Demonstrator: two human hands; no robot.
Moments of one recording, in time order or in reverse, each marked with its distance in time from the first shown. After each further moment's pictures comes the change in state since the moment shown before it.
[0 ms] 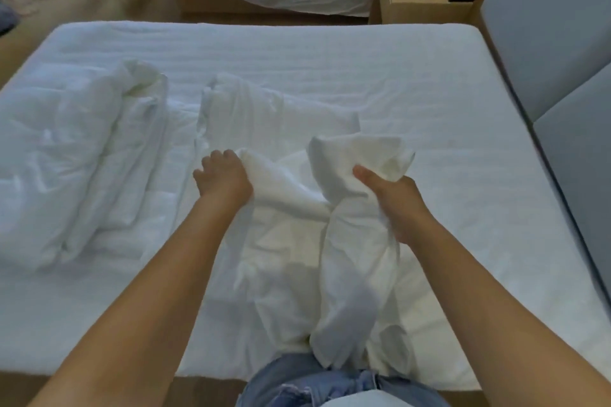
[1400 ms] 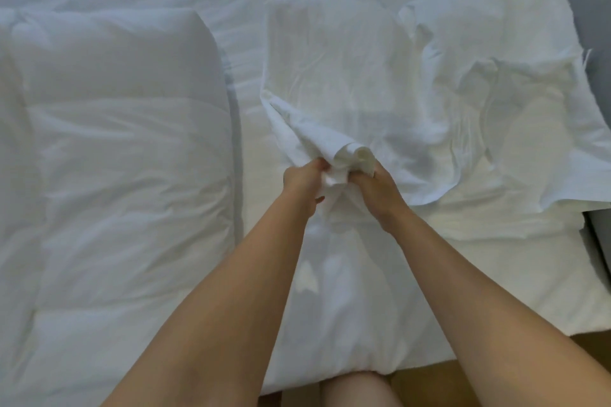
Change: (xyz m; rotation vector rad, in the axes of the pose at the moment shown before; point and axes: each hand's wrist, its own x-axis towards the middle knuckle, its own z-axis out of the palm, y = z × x) left_hand -0.020 0.337 0.260 -1.217 -0.760 -0.501; right_hand 0.194 0.180 -0.220 -0.189 0.012 0.083
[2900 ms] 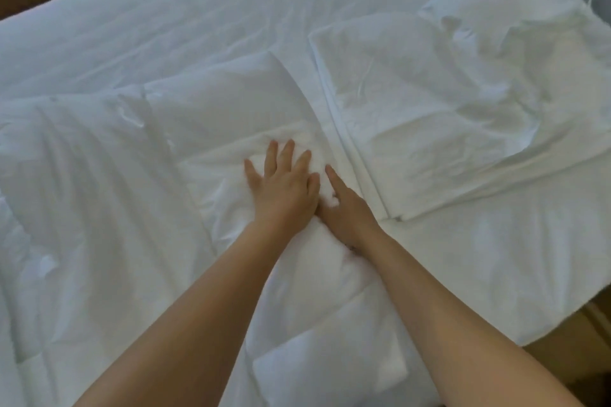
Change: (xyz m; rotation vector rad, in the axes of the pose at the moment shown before) left_hand 0.015 0.083 -0.245 1.572 0.065 1.131; right_hand -0.016 -0.042 0.268 -0.172 0.184 -0.007
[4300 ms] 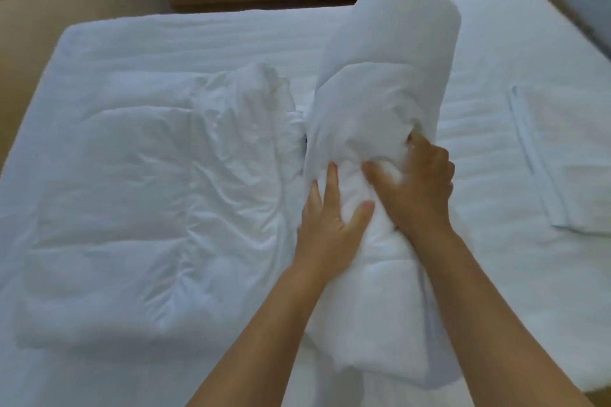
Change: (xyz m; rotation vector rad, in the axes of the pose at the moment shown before) left_hand -0.342 -0.333 -0.116 -0.850 0.220 -0.221; right_hand -0.225 -0.263 0.327 -0.375 0.512 -0.415
